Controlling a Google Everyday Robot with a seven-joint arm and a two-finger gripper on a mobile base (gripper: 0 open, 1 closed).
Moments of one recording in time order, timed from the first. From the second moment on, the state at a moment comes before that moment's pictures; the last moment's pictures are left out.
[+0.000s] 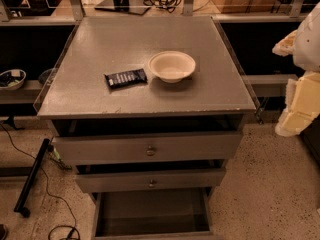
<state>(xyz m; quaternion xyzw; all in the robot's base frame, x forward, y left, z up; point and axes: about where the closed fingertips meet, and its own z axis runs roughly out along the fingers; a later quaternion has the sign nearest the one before) 0.438 -0.217 0.976 -0.60 0.78 -0.03 0.16</state>
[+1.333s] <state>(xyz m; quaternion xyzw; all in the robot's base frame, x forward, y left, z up) 0.371 -0.245 0.900 -0.57 0.81 0.00 0.14</state>
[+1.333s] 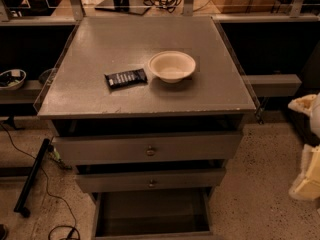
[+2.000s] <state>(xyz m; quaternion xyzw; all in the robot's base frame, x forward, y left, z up) 0.370 -0.246 0.897 -0.57 0.81 0.00 0.14</state>
